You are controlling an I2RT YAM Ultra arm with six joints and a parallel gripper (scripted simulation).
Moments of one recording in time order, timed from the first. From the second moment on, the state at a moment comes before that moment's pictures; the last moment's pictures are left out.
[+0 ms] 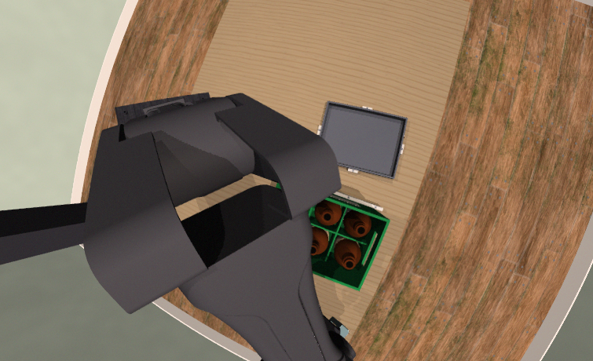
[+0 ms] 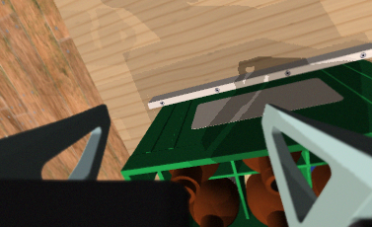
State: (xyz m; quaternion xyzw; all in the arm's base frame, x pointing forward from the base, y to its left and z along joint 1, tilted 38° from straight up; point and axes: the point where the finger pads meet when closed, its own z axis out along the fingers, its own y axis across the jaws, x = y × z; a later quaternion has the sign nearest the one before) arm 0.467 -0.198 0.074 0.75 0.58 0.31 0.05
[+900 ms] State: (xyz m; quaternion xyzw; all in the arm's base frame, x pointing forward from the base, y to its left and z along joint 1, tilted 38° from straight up) arm 0.396 -0.116 0.108 0.84 0.43 0.30 -0.13
